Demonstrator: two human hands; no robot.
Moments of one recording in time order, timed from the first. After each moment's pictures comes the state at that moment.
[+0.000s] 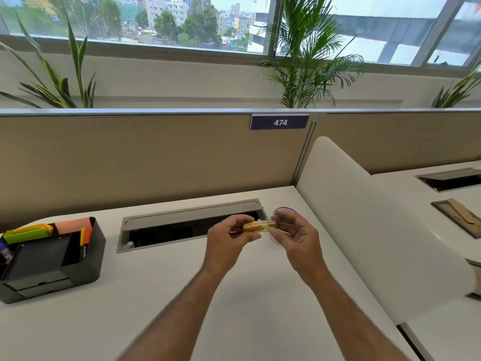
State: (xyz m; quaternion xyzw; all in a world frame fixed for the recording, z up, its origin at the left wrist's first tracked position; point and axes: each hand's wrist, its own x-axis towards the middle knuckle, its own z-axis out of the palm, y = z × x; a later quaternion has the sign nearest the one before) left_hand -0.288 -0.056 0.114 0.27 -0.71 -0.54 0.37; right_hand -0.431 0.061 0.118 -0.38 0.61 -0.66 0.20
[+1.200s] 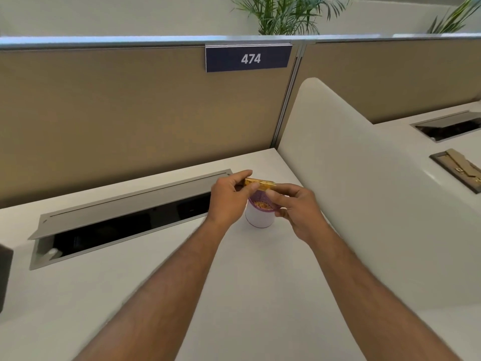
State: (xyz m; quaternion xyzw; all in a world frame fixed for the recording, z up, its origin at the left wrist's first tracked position) left_hand -0.451 -0.109 0.061 0.32 -0.72 -0.56 0.26; right_hand -0.564 0.018 0.057 -0.17 0.68 -0.63 0.32
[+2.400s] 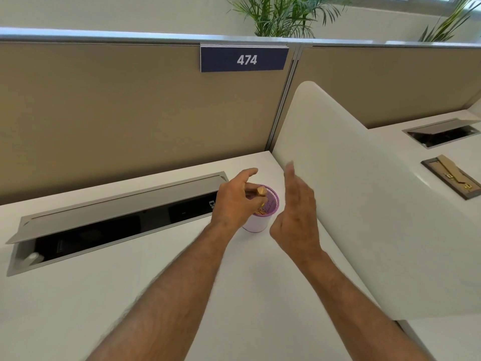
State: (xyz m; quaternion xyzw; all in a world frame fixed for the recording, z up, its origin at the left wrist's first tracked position) left_hand -0.474 -0.098 0.050 0.28 -0.77 -0.52 0.24; right_hand -0.542 0.032 0.054 -0.45 0.84 -0.30 -0.11
